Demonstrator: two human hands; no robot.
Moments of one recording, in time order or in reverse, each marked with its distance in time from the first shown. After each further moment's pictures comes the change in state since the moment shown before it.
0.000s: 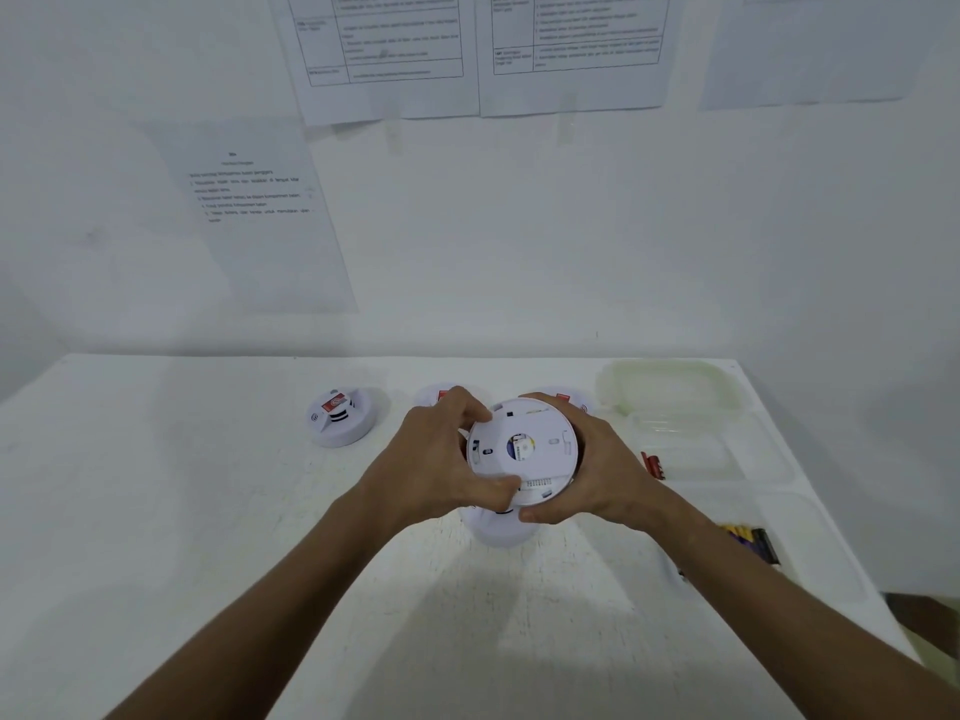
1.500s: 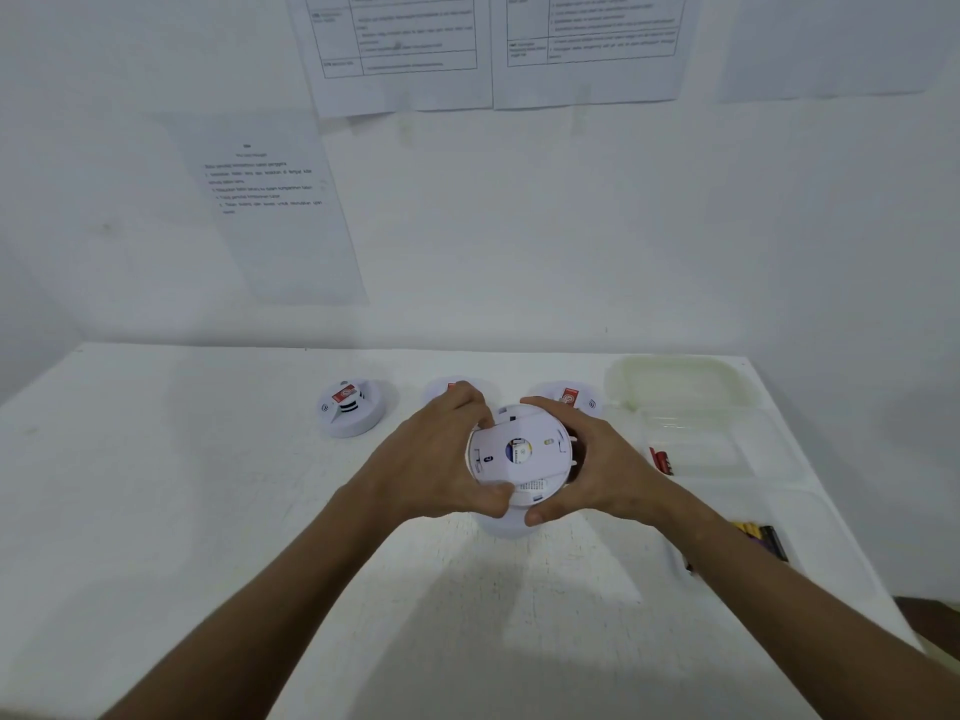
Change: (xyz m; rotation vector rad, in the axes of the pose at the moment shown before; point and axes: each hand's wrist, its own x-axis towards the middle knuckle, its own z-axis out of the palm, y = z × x) left_hand 0.001 -0.014 -0.002 0.287 -0.031 0.178; right_hand -0.001 0.005 0.000 -0.025 -0.143 0.093
